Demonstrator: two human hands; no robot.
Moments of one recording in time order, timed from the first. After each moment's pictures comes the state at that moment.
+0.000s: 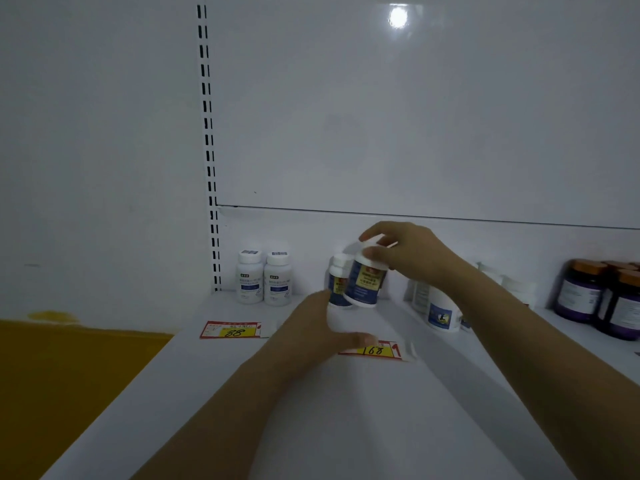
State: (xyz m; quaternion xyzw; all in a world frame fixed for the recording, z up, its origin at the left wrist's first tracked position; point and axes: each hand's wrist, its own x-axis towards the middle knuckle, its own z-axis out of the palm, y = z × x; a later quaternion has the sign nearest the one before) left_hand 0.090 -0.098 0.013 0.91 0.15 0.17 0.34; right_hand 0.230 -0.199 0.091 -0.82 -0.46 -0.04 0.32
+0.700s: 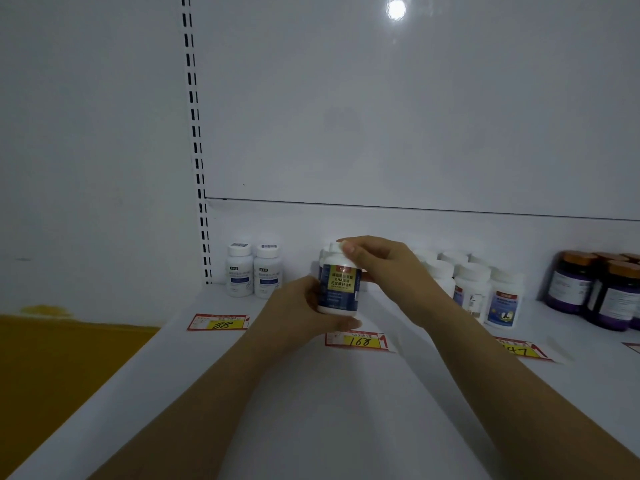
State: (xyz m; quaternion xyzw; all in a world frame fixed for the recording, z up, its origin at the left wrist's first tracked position) left_hand 0.094 -0.090 0.012 0.89 0.14 0.23 0.38; right_hand 0.209 -0.202 0.048 -0.69 -0.44 0.07 0.56
